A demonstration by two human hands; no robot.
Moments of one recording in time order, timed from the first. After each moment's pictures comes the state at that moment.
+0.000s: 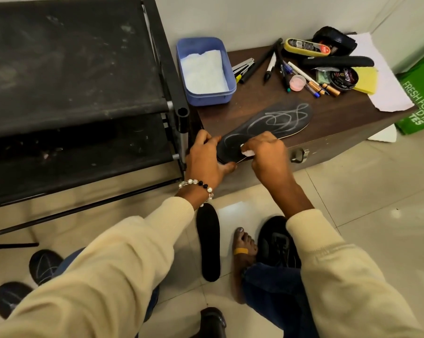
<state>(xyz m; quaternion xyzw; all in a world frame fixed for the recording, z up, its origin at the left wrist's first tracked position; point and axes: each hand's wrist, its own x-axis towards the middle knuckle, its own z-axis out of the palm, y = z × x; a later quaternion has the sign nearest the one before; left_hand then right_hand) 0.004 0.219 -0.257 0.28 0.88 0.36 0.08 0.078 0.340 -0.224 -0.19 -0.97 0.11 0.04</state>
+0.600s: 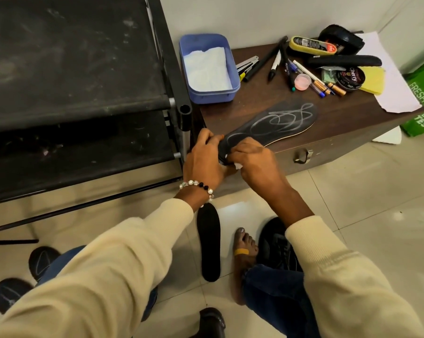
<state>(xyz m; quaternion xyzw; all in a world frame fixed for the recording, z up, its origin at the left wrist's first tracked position) 0.005 0.217 -0.261 0.28 0.89 0.34 0.09 0.077 0.328 -0.234 0.04 -0.99 0.12 0.11</state>
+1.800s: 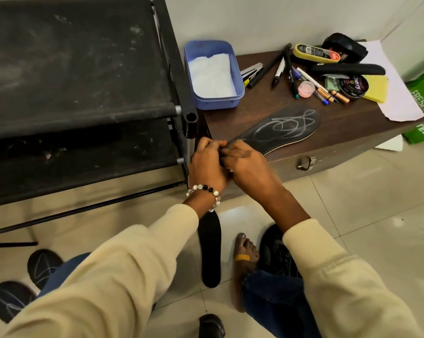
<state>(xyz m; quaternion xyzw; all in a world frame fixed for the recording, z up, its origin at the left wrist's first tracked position) 0.004 0.223 -0.259 0.19 0.89 0.39 0.11 0.057 0.323 -0.252 0.07 -0.99 0.09 0.10</state>
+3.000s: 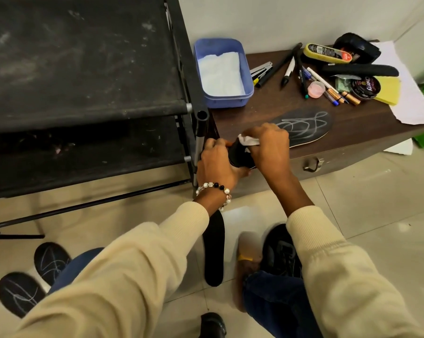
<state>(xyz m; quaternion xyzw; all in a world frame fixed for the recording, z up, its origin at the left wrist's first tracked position) 0.010 0.224 -0.242 0.16 0.90 0.36 0.16 0.031 0.349 -0.245 -0.19 -0.97 0.10 0.13</state>
